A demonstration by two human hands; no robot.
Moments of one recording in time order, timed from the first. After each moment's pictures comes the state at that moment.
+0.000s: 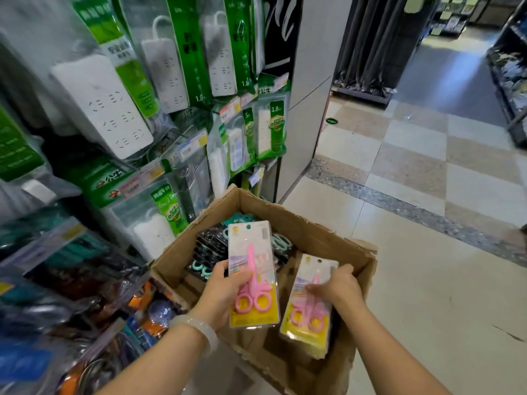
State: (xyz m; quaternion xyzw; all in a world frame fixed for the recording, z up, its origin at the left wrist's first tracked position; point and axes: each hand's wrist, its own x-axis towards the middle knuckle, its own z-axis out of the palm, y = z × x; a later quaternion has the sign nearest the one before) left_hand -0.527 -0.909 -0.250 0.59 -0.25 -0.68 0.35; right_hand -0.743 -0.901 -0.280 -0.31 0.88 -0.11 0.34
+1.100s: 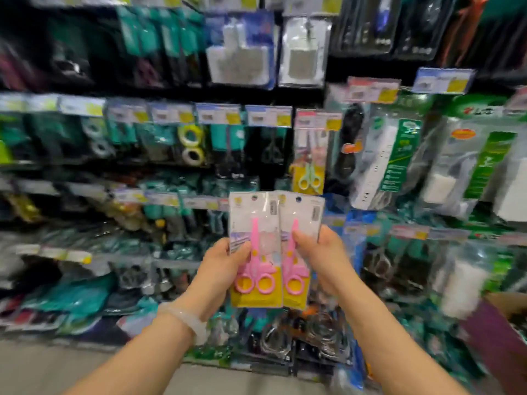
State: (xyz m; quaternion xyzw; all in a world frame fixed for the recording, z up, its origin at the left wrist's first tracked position) left_hand -0.153 -0.415 -0.121 0.66 -0.14 -0.23 0.70; right_hand -0.241 -0.564 -0.103 -0.71 0.21 -0.26 0.62
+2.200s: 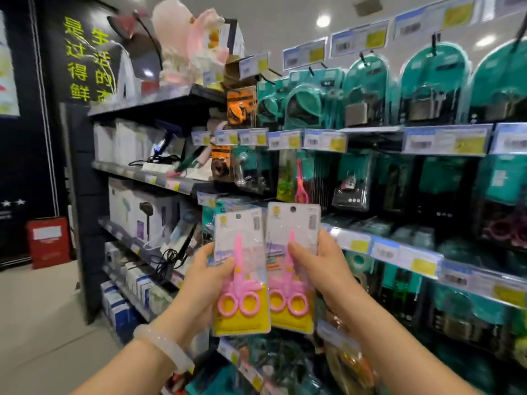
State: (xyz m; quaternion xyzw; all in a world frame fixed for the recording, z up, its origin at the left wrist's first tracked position) left_hand 0.208 -0.018 0.017 0.59 -0.01 0.06 0.81; right_hand 0.205 -0.194 0.047 -0.73 -0.15 -0.17 0.64
